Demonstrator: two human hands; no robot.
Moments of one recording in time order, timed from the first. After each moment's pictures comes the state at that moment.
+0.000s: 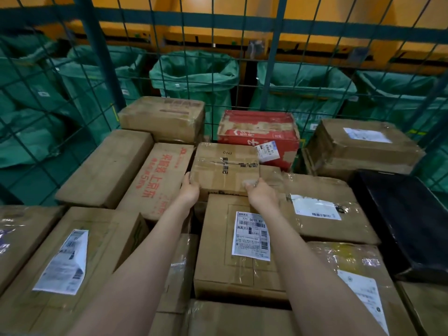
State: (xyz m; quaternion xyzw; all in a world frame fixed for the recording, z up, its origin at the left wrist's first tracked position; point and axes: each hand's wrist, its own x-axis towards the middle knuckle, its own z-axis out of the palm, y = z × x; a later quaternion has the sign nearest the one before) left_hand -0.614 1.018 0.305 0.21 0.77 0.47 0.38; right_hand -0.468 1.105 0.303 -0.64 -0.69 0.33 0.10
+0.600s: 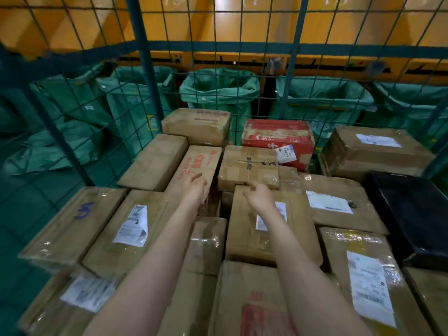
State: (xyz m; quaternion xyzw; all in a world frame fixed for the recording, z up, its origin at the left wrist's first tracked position) left_hand -0.601 0.917 0.367 0.11 0.72 0.60 0.34; right_hand -0.475 1.001 0.352 -0.49 -0.73 0.43 0.17
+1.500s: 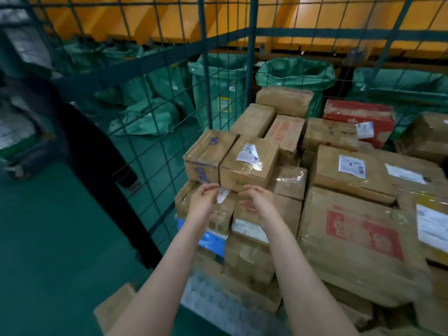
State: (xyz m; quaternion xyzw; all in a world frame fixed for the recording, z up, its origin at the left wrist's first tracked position) left_hand -0.579 0.545 0.357 0.06 0.72 0.64 0.27; right_hand -0.498 0.646 0.361 -0.43 -0.53 0.71 0.17
